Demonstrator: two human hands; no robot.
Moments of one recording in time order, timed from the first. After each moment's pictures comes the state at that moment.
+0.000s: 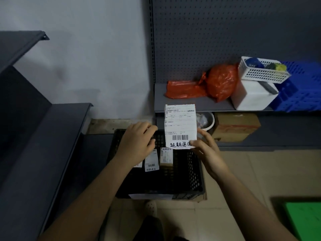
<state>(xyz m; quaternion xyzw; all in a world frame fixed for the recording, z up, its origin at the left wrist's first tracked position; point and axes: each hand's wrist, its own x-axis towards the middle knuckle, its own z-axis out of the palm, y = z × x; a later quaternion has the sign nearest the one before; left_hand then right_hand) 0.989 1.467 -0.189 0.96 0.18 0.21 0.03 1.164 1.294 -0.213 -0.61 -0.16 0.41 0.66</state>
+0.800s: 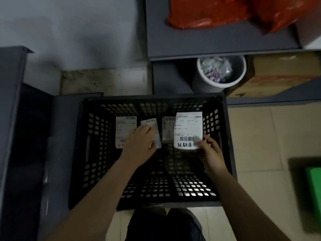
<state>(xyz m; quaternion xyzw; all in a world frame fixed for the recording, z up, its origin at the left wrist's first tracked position) 1.040 1.546 -0.498 0.95 0.25 -0.01 0.19 1.200 1.363 -0.508 -0.65 0.17 0.45 0.59</state>
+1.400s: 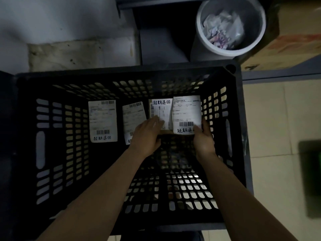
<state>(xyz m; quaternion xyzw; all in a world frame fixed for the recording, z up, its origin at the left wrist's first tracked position) 1.082 1.512 -0.654 0.93 0.23 -0.11 0.28 1.221 1.376 -0.641 -0.76 0.14 0.41 0.49</state>
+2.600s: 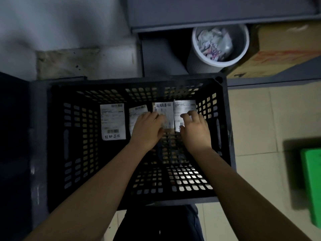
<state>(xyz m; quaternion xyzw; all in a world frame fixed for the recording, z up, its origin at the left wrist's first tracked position) 1.093 1.526 -0.558 0.95 0.22 -0.01 0.20 1.214 1.404 -0.545 -0.89 -0.40 0.20 0.03</state>
